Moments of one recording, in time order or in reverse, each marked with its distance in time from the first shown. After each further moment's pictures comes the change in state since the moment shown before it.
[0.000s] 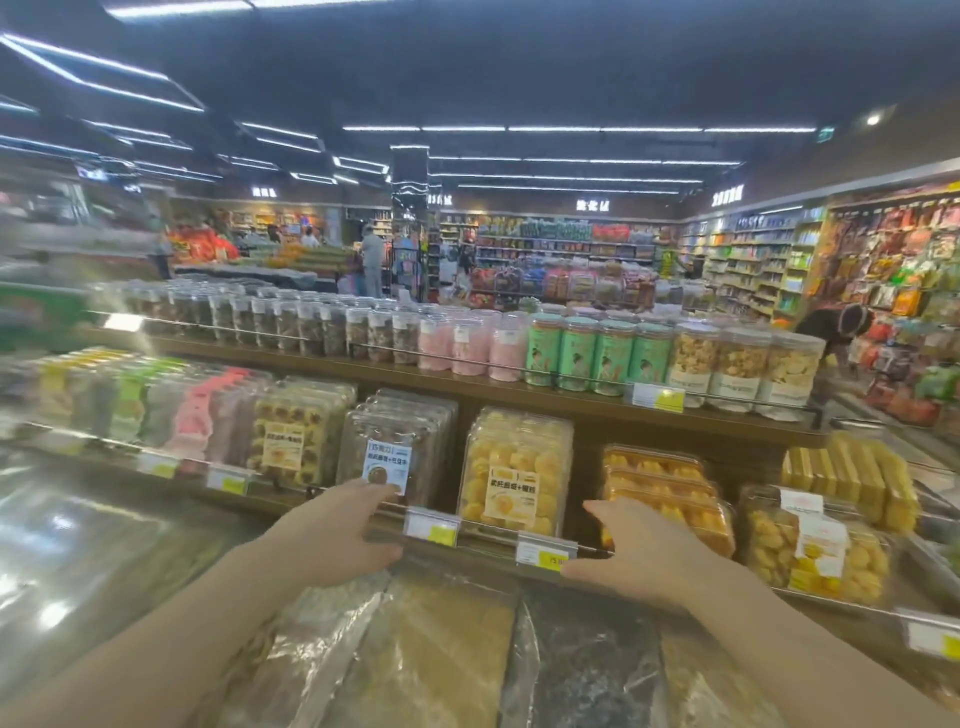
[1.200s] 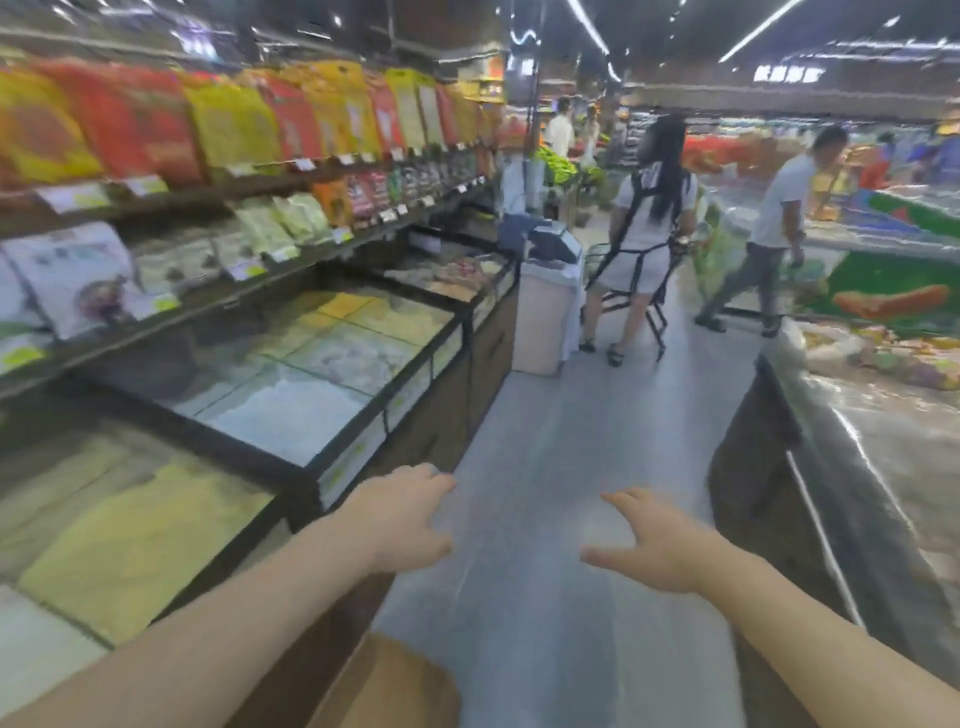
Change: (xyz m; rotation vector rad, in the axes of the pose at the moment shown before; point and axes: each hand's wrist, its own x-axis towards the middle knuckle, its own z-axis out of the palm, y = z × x) left_hand -0.871 -0.132 0.097 -0.076 0.064 -1.475; right_hand -0.440 -0.670 0.228 -0.273 -0.435 -1.590
